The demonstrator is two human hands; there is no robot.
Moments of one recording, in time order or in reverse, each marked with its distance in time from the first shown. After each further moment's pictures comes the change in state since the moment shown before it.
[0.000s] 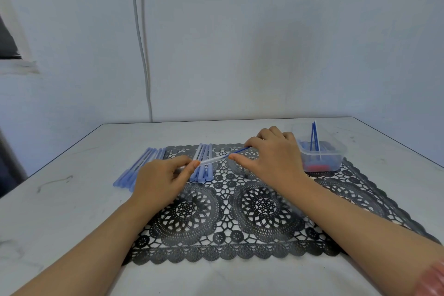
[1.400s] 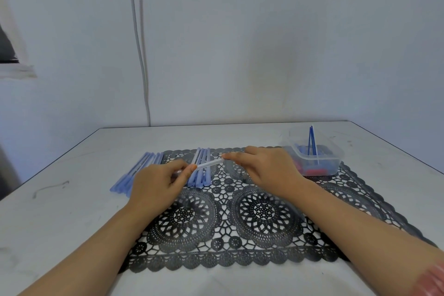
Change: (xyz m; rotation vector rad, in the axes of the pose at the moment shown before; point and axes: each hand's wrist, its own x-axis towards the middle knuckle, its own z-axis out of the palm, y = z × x) left_hand 0.001 -0.002 0.000 0.015 0.015 -0.006; right_hand -0.001 0.012 0.004 0.259 -0.098 -0.362
